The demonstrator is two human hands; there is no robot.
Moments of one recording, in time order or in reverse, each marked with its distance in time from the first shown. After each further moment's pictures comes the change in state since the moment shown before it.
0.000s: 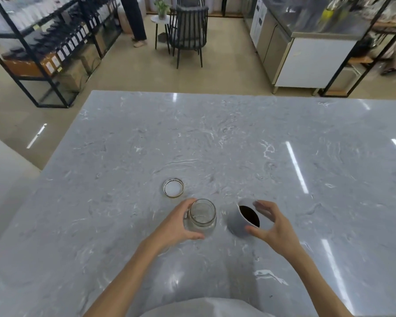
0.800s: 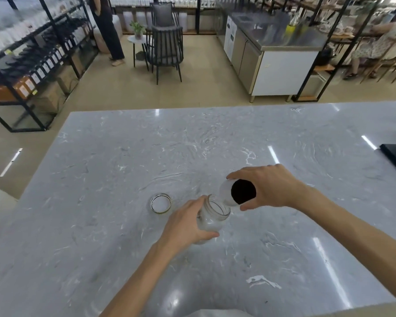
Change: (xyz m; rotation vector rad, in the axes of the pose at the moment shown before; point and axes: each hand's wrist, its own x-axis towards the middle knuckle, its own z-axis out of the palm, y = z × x) left_hand 0.008 0.102 -0.006 0.292 0.046 0.162; right_hand 0.052 -0.143 -0.091 -1.002 -0.197 -0.482
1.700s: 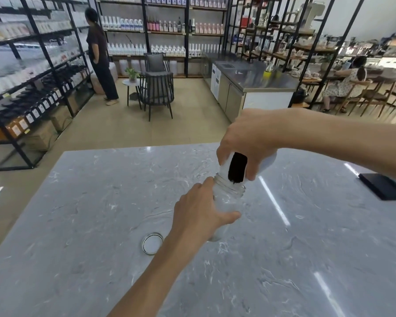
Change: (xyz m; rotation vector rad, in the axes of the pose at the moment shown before) left_hand 0.037 0.133 -0.090 0.150 0.233 0.001; right_hand 0.051 -0.017 -0.206 -0.659 -0.216 -0.255
